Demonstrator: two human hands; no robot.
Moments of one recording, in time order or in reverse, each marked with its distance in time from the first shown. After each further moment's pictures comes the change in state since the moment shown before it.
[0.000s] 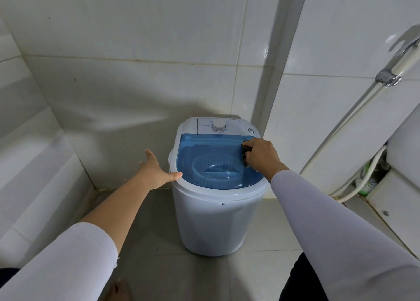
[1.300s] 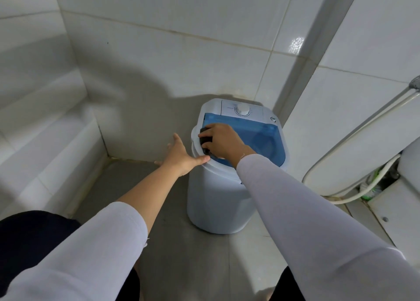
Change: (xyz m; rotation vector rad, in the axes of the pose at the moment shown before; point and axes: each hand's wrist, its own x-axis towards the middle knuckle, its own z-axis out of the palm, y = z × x) left_hand -0.029 -0.014 0.026 -0.320 0.023 0.110; right_hand -0.023 -0.130 0.042 -0.265 -0.204 -0.500
